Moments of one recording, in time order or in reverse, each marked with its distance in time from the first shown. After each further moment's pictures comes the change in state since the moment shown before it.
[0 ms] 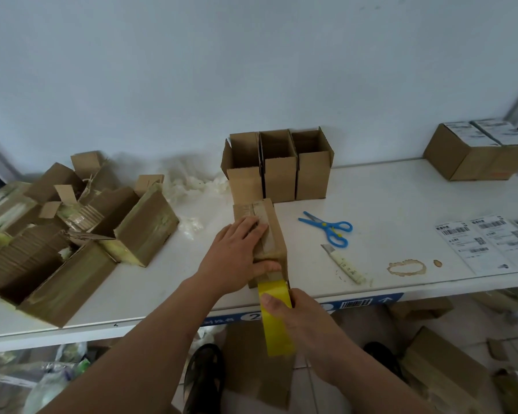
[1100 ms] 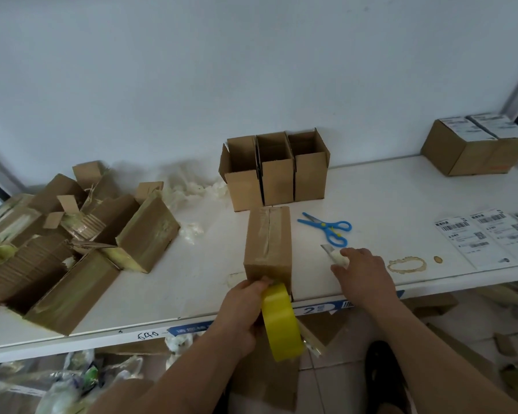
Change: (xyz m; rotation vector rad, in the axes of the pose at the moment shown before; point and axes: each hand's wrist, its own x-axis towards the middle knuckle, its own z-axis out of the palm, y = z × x) left_hand -0.055 0.069 0.008 -1.629 -0.045 -0.928; right_hand 0.055 -0.002 -0.093 -0.899 0.486 -0.077
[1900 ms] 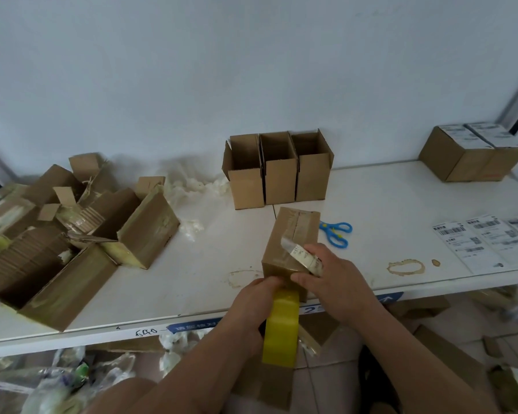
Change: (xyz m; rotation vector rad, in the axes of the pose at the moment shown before) left_hand 0.003 -0.002 0.002 0.078 -0.130 -0.062; right_hand -0.041 -0.044 -0.008 0.330 -0.118 -0.299
